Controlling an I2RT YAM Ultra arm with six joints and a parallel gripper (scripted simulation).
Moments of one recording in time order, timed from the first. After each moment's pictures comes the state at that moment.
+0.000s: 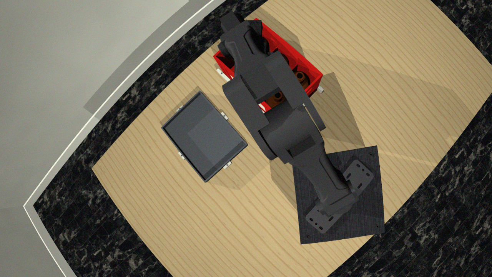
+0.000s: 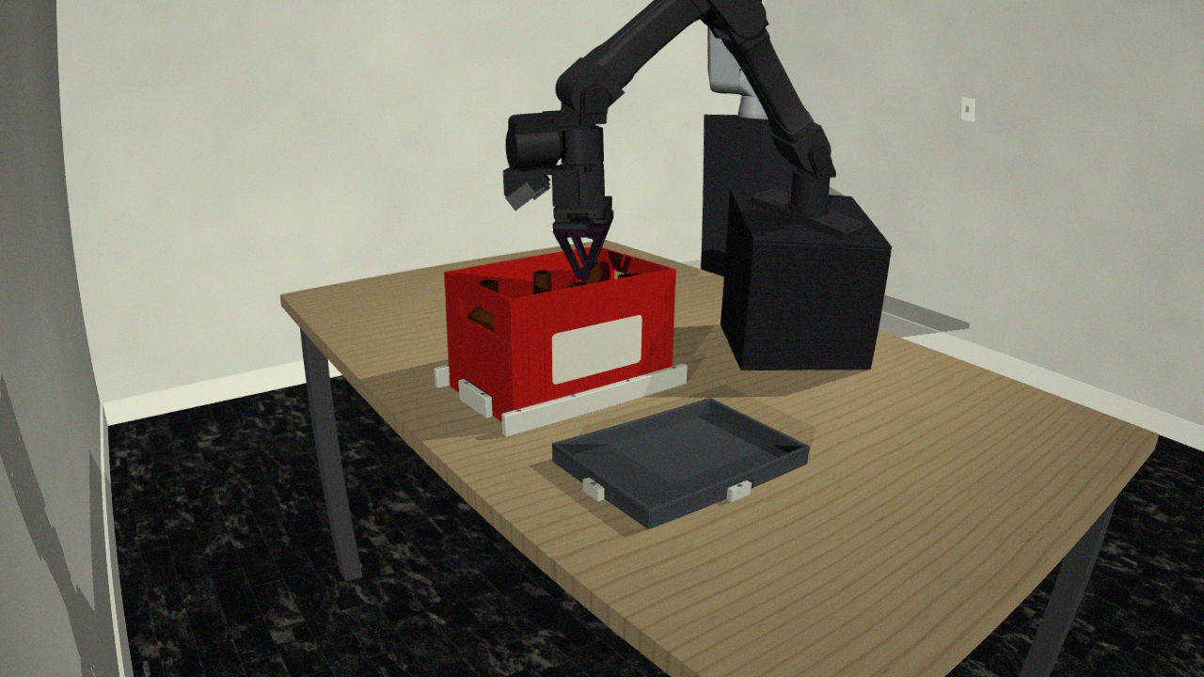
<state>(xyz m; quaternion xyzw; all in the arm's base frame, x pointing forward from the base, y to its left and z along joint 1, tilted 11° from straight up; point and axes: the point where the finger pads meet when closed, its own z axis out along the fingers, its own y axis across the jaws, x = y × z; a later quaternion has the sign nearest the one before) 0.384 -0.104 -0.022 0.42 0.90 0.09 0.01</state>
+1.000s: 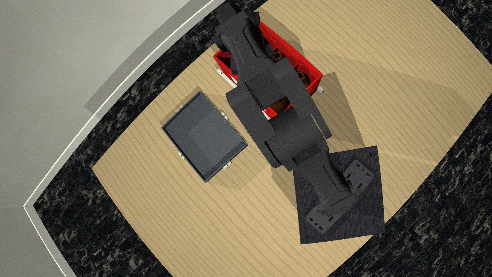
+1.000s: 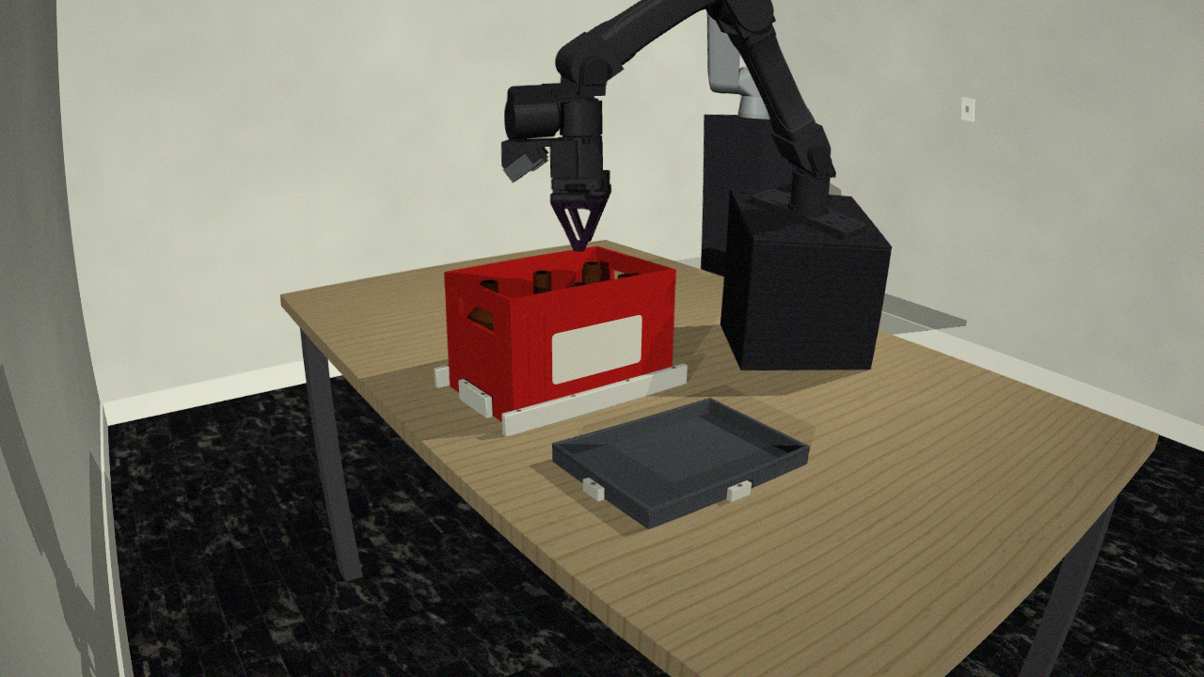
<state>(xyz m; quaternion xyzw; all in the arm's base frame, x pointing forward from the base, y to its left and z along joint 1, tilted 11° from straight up) 0.385 -0.110 0.016 0.41 0.91 0.09 0.02</state>
